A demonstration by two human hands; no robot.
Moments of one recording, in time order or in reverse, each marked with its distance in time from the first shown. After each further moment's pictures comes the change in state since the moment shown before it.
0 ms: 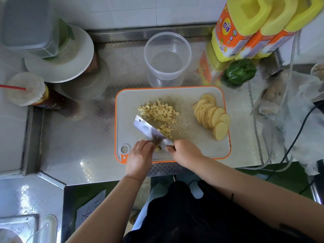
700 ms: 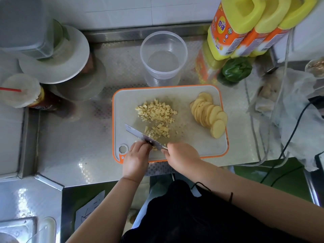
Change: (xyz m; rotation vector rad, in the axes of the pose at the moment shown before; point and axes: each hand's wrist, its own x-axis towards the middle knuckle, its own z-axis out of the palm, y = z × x) left_hand -0.004 -0.002 -0.004 0.028 0.035 0.009; right_hand -0.022 -0.014 0.000 -0.206 0.121 -0.129
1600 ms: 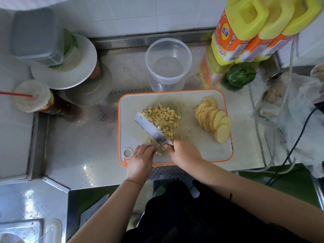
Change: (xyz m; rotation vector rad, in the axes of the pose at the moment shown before) left_hand 0.002 -0.007 -0.001 -0.023 -0.071 0.011; right_hand 0.023 0.003 0.002 0.186 0.002 0.140
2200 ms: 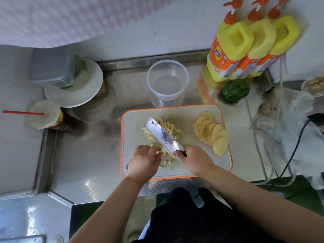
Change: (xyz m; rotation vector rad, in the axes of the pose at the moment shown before) left_hand 0.049 0.017 -0.031 0.066 0.031 0.202; right_hand -0.005 0.026 -0.032 0.177 0.048 0.026
